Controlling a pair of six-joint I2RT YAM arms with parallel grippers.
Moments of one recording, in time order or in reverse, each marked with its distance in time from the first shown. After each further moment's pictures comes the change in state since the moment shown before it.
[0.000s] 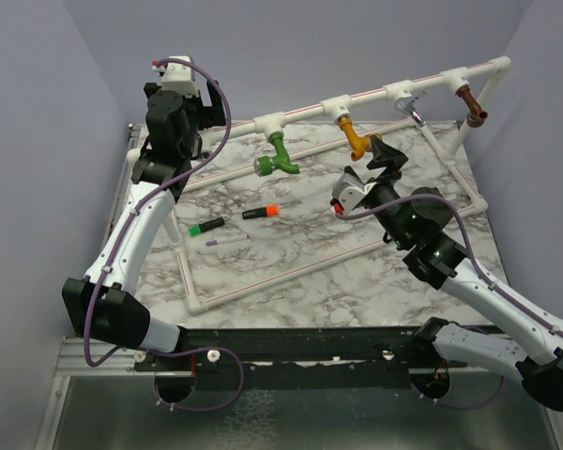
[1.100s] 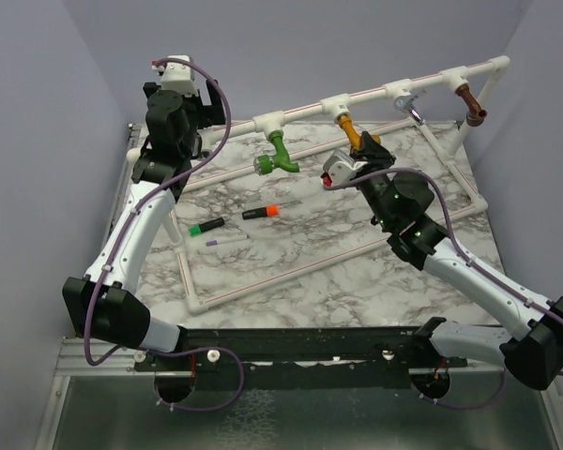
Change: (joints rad) left arm 0.000 0.004 0.001 0.010 0.000 0.000; right arm -0.058 0.188 0.065 0.126 0.087 -0.055
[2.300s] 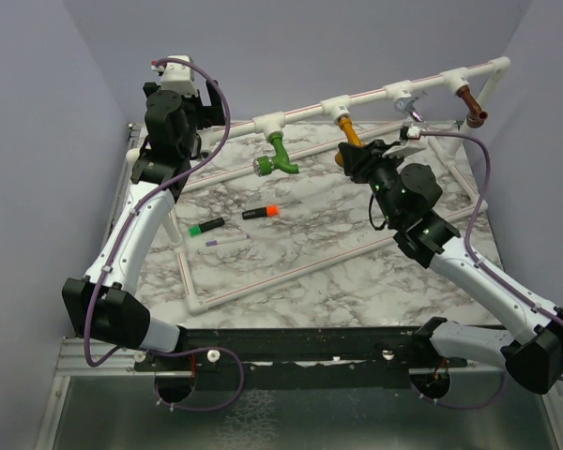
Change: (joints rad) left arm 0.006 -0.003 0.000 -0.006 0.010 -0.001; right arm -0.017 -0.023 0.053 -0.099 0.075 1.469
